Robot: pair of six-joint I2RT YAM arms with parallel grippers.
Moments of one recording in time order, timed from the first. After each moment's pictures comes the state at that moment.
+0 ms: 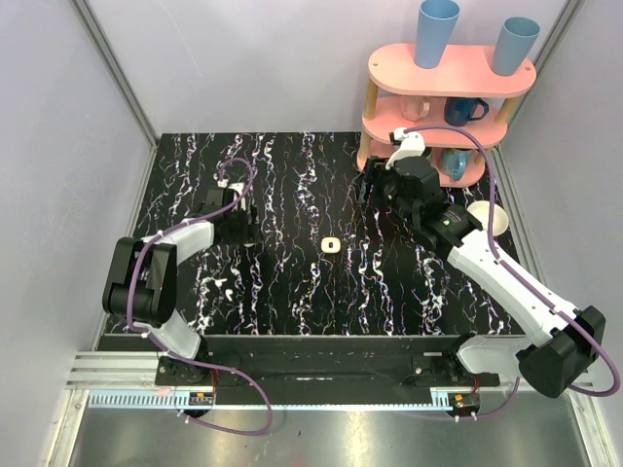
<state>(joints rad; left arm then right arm) -0.18 1.63 0.88 -0.19 0.13 -0.24 0.62 1.25 1.21 -0.27 0.22 0.41</state>
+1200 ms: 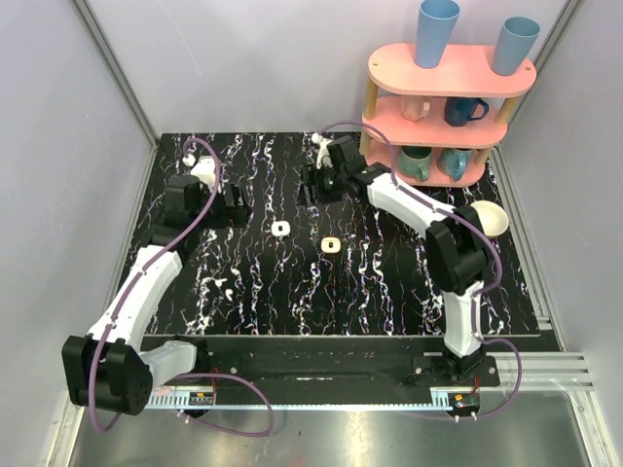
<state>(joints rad) -0.16 1.12 0.92 -0.32 0.15 -0.19 0.58 1.99 1.66 -0.36 -0.32 0.37</state>
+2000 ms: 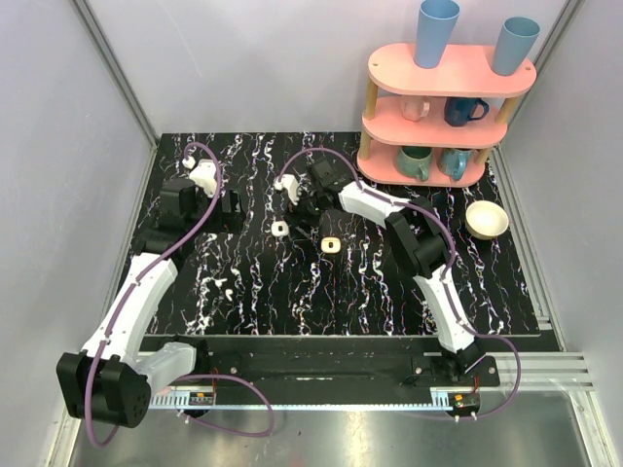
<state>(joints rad) -0.15 1.06 0.93 -0.43 0.13 -0.07 0.63 2.34 1.85 -0.45 -0.59 -0.43</state>
